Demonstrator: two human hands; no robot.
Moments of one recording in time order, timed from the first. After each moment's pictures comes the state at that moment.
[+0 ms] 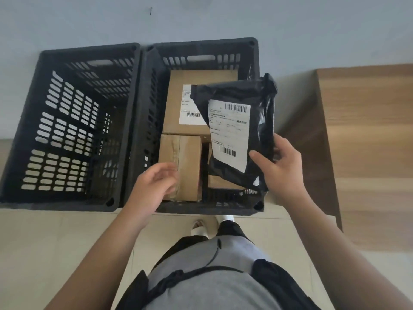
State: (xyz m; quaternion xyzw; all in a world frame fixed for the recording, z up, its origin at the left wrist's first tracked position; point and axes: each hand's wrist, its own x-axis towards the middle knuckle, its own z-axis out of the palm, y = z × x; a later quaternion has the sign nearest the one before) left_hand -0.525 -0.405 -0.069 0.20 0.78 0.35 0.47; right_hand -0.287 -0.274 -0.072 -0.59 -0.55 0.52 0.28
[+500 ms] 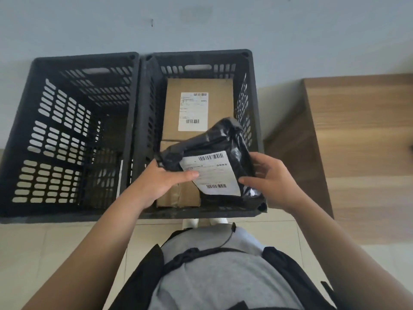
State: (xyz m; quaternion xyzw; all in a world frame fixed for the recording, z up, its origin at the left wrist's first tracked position) left_hand -0.551 -0.369 -0.045 0.37 0.63 0.36 0.58; right_hand -0.291 -0.286 -0.065 -0.50 -0.61 0.59 0.15
